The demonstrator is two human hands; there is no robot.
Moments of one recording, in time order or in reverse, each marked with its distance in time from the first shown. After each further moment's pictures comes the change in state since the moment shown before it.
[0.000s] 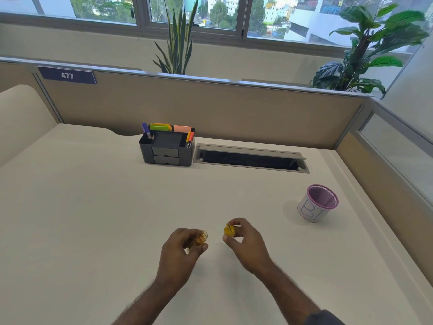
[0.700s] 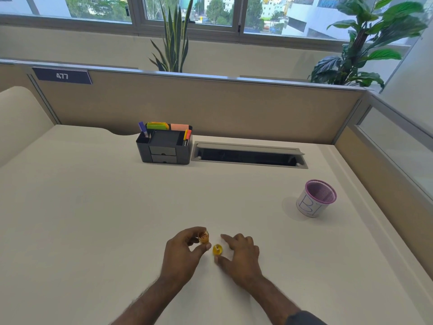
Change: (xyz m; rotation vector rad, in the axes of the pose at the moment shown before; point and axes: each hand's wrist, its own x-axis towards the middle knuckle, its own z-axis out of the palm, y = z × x) left_hand 0.002 0.000 0.010 0.015 -0.034 -0.040; right_hand -0.009 0.048 0.029 -0.526 -0.050 -0.048
